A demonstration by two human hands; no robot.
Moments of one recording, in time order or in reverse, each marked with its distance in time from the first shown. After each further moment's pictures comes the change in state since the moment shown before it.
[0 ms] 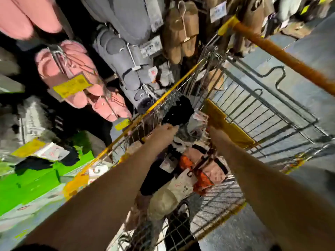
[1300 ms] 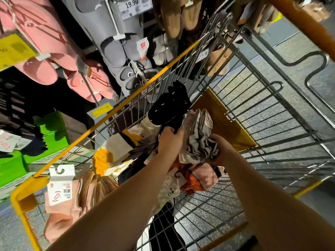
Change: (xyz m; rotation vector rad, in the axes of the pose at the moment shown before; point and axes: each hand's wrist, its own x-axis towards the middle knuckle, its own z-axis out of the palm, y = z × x) left_hand 0.065 -0.009 0.102 -0.229 0.192 -0.110; right_hand 0.061 0.048 -0.021 0.473 -0.344 0.380
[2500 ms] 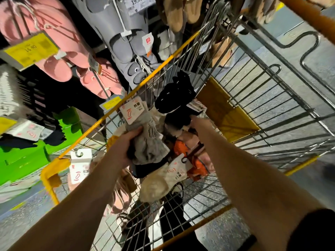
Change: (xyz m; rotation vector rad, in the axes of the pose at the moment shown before) left_hand -0.057 -0.066 -0.131 -0.889 -0.240 -0.165; right_hand 0.014 0.011 0.076 -0.367 0.326 -0.211
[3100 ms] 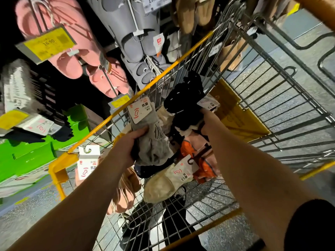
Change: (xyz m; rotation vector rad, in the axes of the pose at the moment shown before) left_hand -0.004 0.003 -0.017 -0.037 -0.020 0.033; right_hand 0.020 -0.018 0.014 0.416 -0.083 0.133
